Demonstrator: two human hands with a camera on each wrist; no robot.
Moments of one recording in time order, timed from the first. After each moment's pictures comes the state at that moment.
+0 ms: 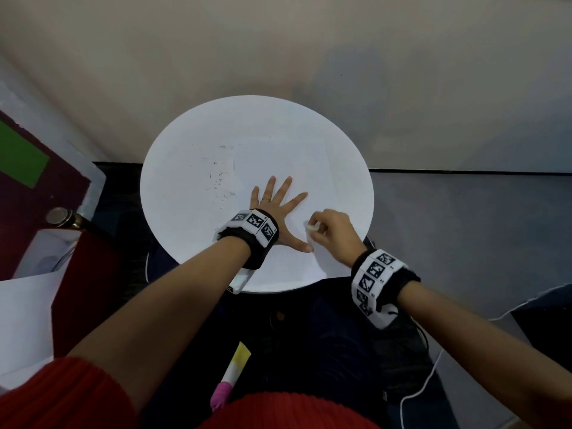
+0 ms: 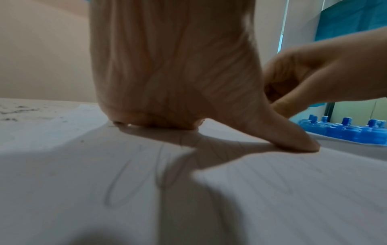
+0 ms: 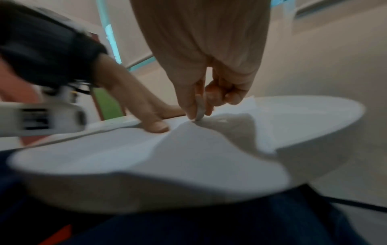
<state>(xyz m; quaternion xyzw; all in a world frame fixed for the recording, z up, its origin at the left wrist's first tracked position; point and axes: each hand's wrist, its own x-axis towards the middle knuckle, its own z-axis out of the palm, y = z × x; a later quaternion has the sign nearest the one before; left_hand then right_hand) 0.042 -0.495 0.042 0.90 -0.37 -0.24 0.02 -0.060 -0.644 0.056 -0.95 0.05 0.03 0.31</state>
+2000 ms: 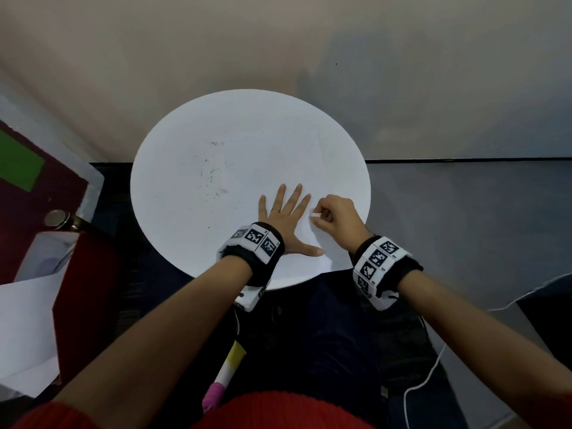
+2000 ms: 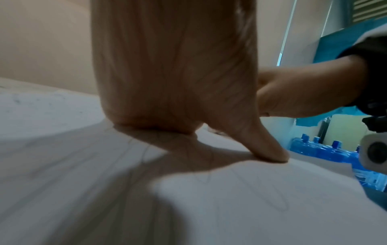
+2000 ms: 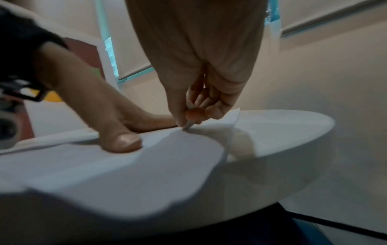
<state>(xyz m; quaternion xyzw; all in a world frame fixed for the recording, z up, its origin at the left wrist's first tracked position) 0.008 -0.517 0.038 0.89 -0.38 -0.26 0.03 -0.055 -0.664 0.055 -0.94 0.06 0.00 0.35</state>
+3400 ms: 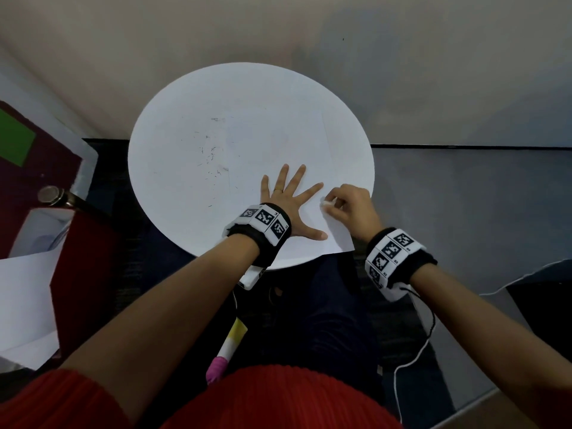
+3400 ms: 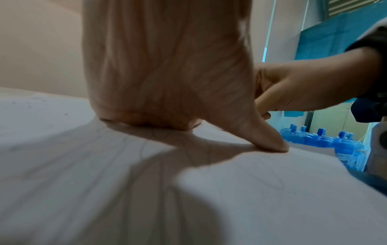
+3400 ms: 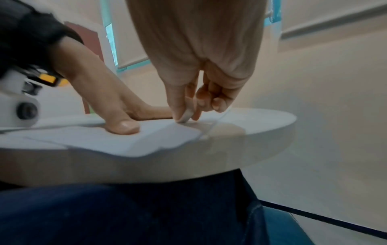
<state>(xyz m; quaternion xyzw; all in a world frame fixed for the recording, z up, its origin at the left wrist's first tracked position) 0.004 -0.516 0.042 0.90 -0.37 -0.24 0.02 -0.075 -0.674 0.053 -0.95 0.08 -0.01 0.32</state>
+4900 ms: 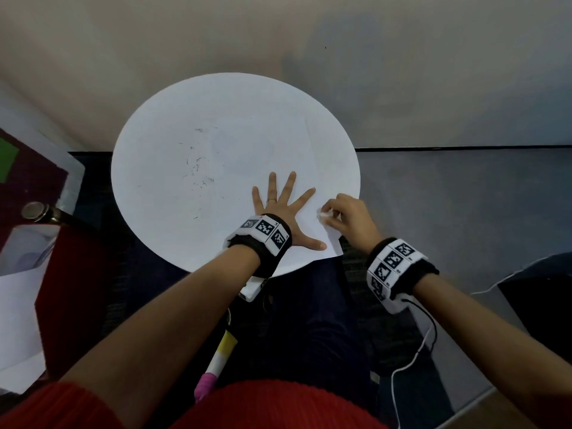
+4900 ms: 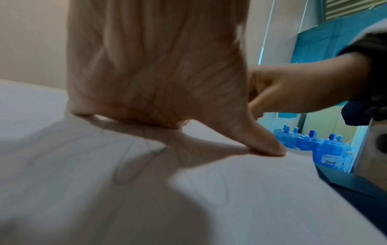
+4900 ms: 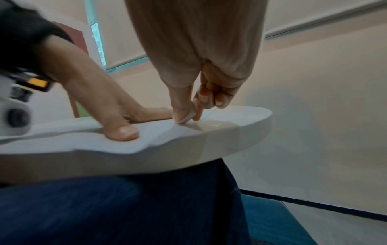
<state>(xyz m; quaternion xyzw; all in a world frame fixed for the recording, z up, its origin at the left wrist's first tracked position) -0.005 -0.534 0.045 0.90 -0.34 -0.27 0.02 -0.087 -0.695 0.049 -0.95 0.05 -0.01 0.31</state>
